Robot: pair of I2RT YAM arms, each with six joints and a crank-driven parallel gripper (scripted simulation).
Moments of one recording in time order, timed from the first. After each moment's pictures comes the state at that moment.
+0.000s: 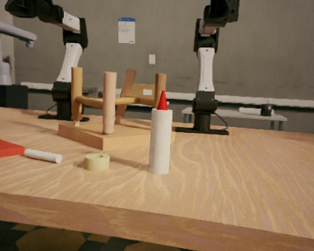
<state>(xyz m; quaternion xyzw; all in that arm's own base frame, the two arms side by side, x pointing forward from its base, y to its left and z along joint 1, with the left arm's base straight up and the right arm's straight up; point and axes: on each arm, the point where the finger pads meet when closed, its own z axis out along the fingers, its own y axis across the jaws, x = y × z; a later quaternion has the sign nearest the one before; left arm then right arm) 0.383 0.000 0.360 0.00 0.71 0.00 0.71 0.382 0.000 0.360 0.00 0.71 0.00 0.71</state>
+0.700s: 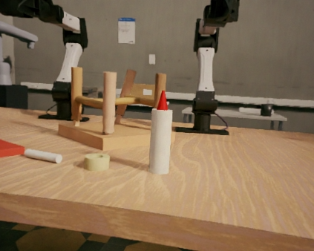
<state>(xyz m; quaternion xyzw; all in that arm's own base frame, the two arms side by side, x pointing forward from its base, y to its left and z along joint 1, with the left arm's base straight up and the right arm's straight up) 0.383 0.000 0.360 0.00 0.71 0.00 0.71 0.382 0.000 0.361 0.00 0.71 0.00 0.71</state>
